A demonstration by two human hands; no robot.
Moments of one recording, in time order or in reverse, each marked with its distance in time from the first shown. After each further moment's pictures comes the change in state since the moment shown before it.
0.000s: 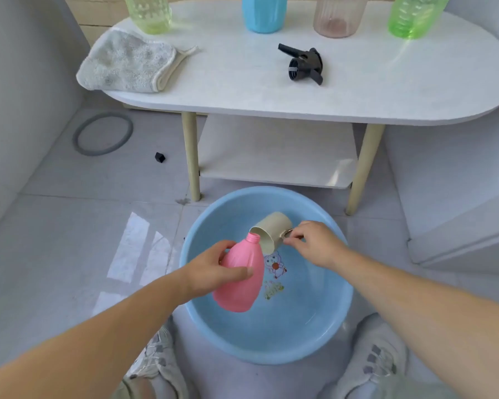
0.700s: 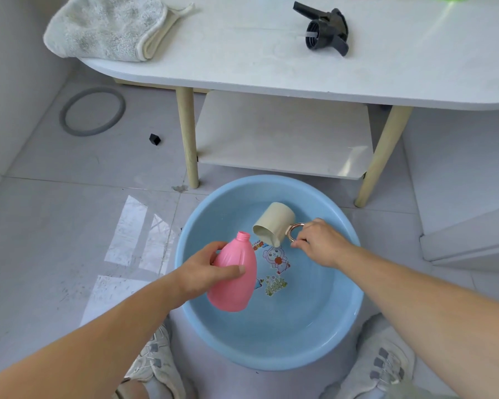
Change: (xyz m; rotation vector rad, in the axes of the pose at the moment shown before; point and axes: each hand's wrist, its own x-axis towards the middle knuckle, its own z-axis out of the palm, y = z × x) left_hand 0.030 -0.040 -0.005 -0.173 0.032 -0.094; right_hand 0.029 0.027 0.024 -0.232 -0.208 0.012
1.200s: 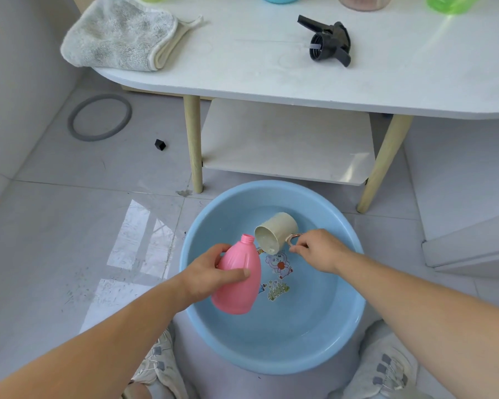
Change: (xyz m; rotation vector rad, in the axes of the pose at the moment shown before) left_hand 0.001 -0.001 0.000 -0.004 0.010 0.036; right_hand -0.002 -0.010 0.001 0.121 0.006 0.075
